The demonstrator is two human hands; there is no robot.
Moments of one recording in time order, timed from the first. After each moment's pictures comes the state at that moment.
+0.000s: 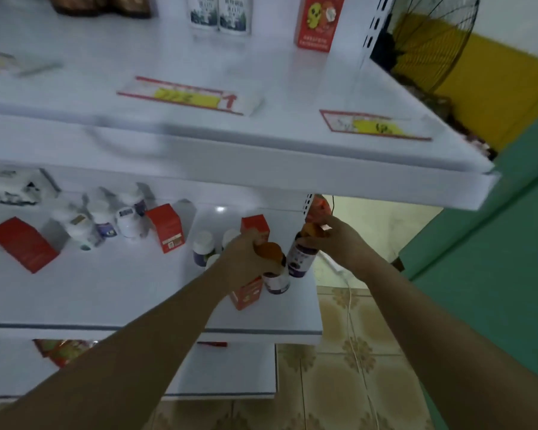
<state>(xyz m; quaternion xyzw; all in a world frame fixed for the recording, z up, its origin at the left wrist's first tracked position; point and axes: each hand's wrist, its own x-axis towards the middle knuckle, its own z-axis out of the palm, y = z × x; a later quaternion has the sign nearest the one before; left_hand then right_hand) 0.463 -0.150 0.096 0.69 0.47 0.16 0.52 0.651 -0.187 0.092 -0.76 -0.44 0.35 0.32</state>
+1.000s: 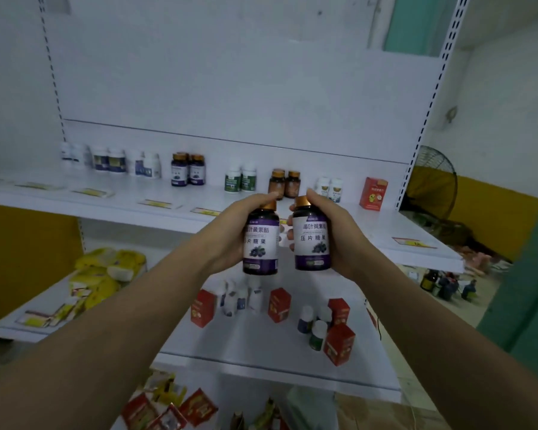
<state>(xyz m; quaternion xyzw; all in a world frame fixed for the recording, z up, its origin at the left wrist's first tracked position) 0.123 -0.258 0.357 0.54 0.26 0.39 0.70 0.286 -0.307 0.363 -0.43 -0.48 0.52 0.56</state>
